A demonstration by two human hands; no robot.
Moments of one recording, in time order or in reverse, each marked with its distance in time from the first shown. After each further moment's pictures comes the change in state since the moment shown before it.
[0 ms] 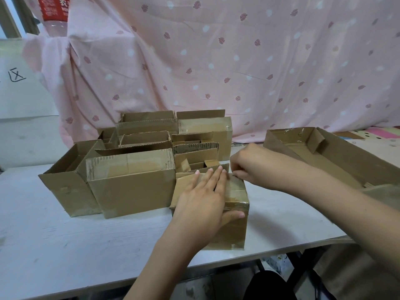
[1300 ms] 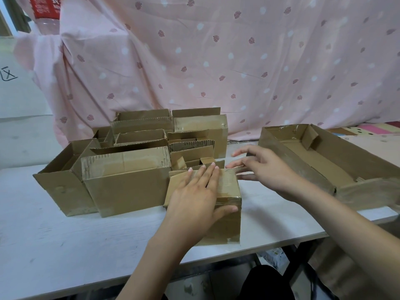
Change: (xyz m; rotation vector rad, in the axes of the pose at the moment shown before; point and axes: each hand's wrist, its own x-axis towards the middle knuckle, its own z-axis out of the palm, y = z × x) left_hand -0.005 -0.004 0.002 -0.025 0.051 -0.023; right_hand -0.025 0.006 0.035 1.376 0.240 0.402
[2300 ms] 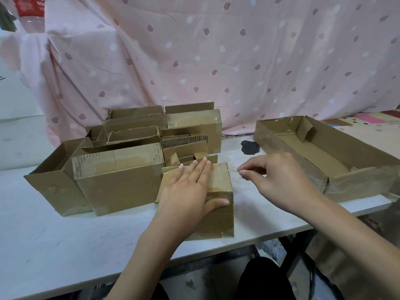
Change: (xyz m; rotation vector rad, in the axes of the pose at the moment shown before) left_hand 0.000 0.000 -0.002 -0.042 -0.002 -0.037; right_hand -0.052 0.000 -0.011 -0.661 0.187 -0.305
